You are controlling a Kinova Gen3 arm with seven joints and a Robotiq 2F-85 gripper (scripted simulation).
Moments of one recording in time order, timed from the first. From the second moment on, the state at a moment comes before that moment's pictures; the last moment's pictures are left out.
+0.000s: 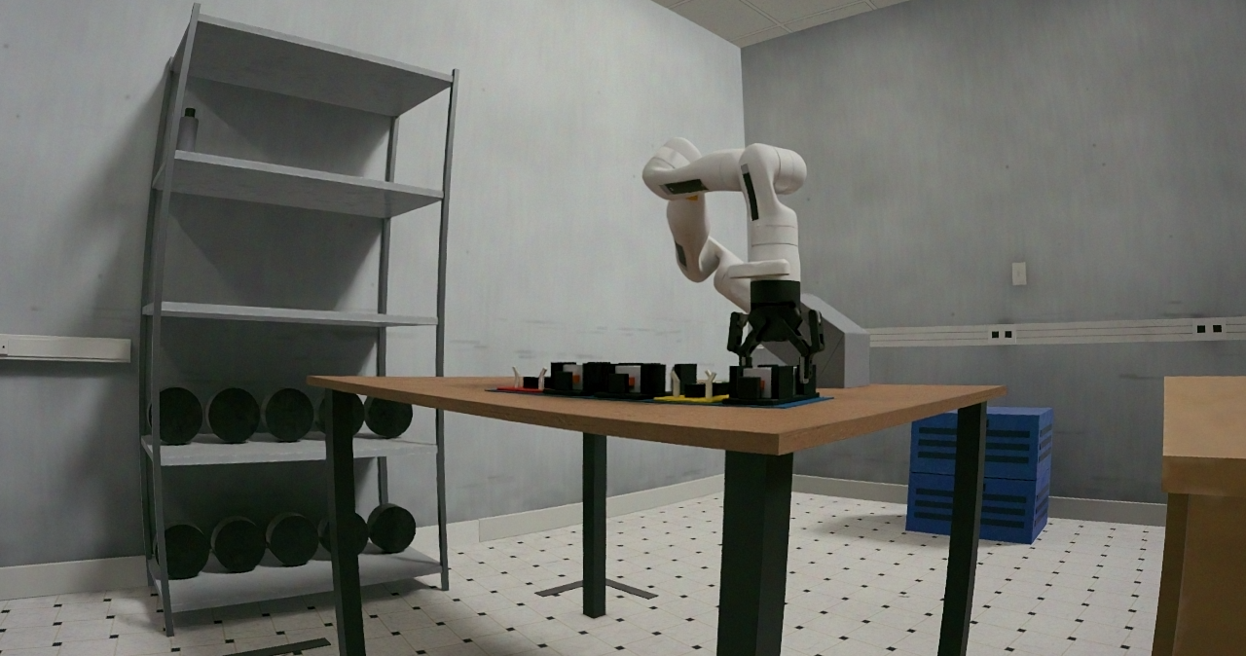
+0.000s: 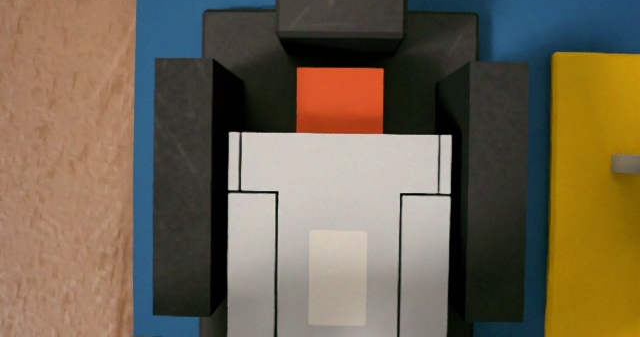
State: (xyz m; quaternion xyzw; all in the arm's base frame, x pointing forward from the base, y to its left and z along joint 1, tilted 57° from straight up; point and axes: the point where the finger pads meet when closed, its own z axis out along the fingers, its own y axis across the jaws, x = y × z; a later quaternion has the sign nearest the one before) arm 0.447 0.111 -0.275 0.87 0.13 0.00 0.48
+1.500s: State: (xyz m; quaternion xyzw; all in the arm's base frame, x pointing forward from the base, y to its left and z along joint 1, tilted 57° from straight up) arm 0.436 0.180 -0.230 0.87 0.13 0.00 0.48
